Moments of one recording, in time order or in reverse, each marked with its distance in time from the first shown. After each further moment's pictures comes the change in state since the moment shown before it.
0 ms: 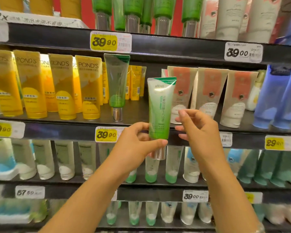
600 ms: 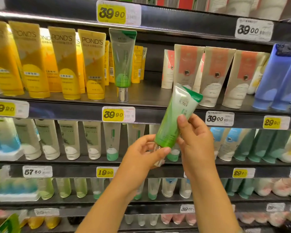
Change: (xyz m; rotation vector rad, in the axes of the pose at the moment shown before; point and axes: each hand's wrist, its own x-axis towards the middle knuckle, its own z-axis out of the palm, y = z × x) left_hand -0.050 -0.053 0.001 -0.298 -0.053 -0.133; right_hand -0.060 0.010 0.028 0.513 0.029 0.193
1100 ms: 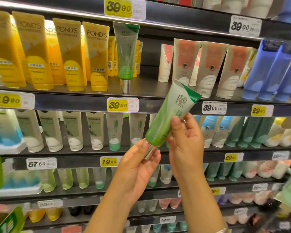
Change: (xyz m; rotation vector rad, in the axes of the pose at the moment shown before) left_hand -0.034 -0.018 -0.019 -0.796 0.033 -0.169; right_hand -0.042 0.011 0.030 0.167 0.068 -0.038
